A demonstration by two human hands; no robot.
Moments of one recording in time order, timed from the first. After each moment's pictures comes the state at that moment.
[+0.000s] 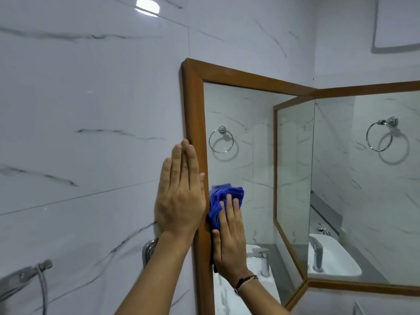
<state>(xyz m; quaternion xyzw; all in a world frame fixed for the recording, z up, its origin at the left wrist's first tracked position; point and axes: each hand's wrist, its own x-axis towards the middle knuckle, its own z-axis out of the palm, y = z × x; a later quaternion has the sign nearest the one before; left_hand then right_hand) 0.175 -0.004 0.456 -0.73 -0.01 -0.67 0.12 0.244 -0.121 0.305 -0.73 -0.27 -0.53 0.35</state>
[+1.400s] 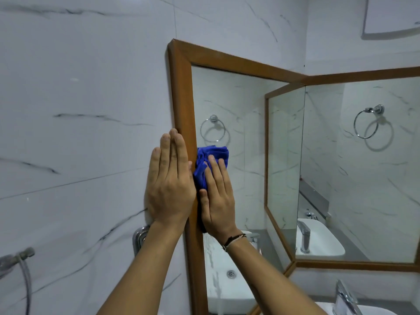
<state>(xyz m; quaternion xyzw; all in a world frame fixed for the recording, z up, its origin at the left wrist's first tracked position) 0.180 -0.003 0.449 -0.71 0.01 -0.70 0.08 0.247 -0.118 0.378 -0.67 -0.32 -0.57 0.35</state>
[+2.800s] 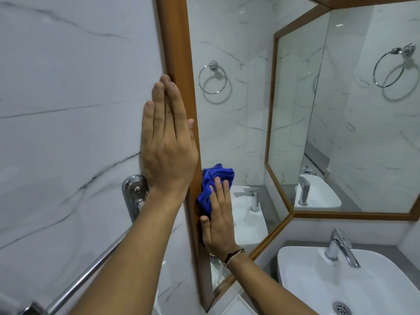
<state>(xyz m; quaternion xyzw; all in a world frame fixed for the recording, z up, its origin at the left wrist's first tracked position) 0.185 -0.008 0.413 -0.71 0.01 -0.70 0.04 0.222 -0.110 0.182 -0.72 -0.29 -0.47 0.42</state>
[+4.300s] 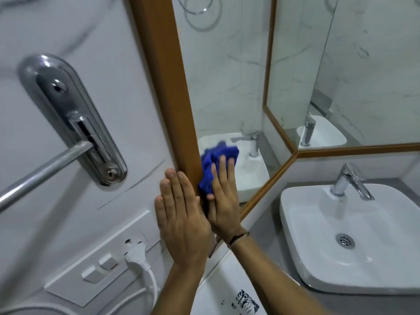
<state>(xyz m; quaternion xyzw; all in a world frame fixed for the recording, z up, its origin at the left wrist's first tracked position) 0.136 -0.020 0.090 -0.86 0.00 -0.50 -0.09 0.212 -0.103 0.039 -0.77 -0.23 -0.43 0.42</state>
